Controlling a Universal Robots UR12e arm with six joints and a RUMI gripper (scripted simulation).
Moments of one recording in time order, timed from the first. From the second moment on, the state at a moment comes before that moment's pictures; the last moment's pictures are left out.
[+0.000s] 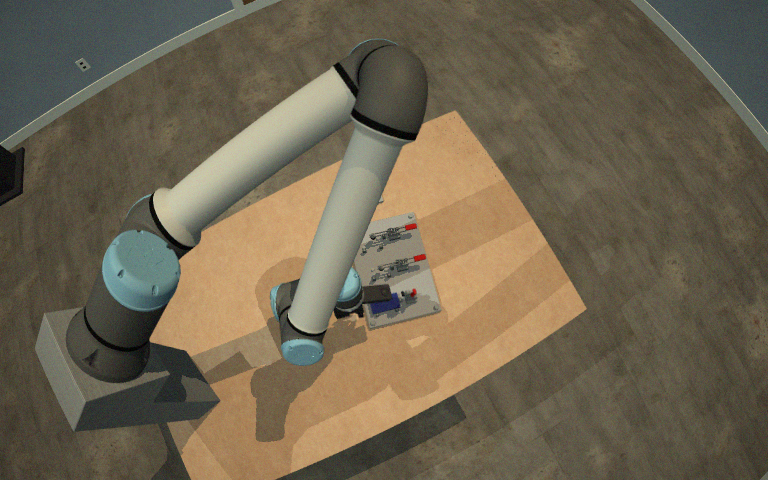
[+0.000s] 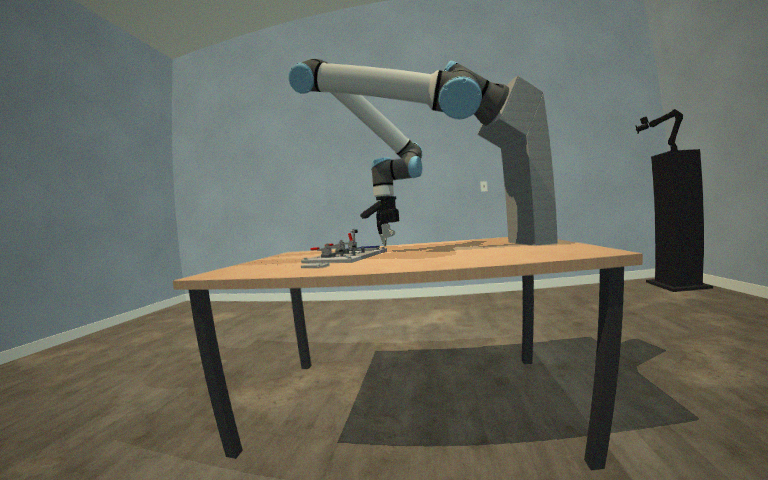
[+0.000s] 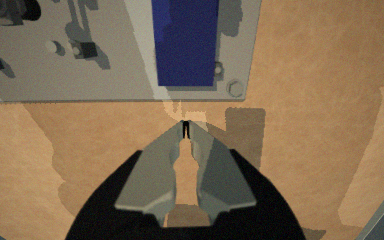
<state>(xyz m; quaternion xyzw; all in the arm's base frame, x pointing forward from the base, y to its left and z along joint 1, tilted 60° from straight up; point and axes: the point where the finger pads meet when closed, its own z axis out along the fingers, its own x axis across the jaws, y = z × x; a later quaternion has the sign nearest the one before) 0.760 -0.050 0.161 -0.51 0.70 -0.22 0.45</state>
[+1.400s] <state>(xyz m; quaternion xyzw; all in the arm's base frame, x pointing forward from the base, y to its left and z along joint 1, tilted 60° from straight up) 0.764 -0.050 0.160 -0.51 0.70 -0.22 0.45</state>
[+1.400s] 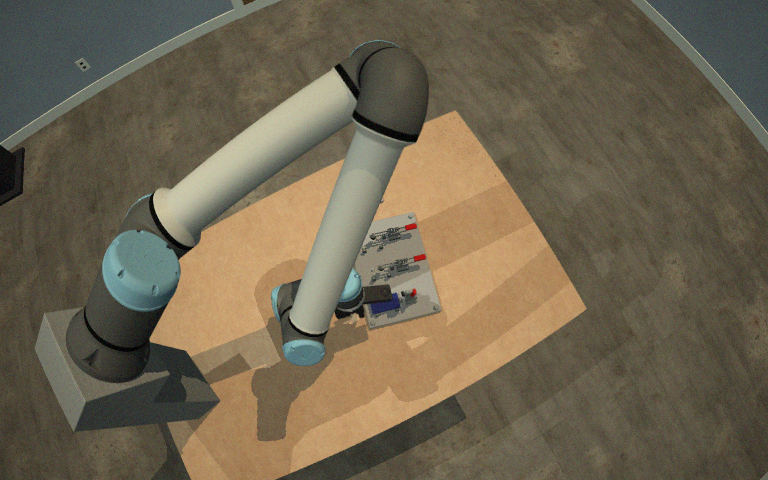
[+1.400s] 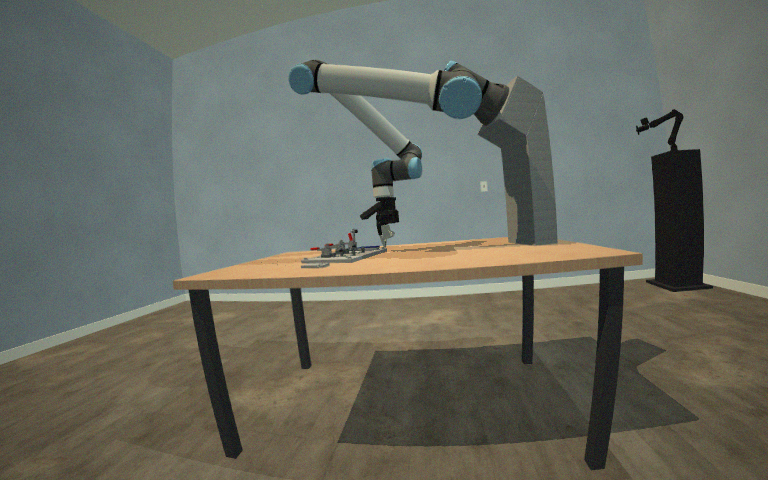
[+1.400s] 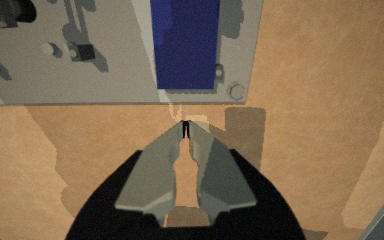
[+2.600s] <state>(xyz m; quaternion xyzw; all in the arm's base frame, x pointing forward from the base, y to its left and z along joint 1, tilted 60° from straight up) 0.767 -0.051 0.163 -0.51 0.70 -0.22 0.45</state>
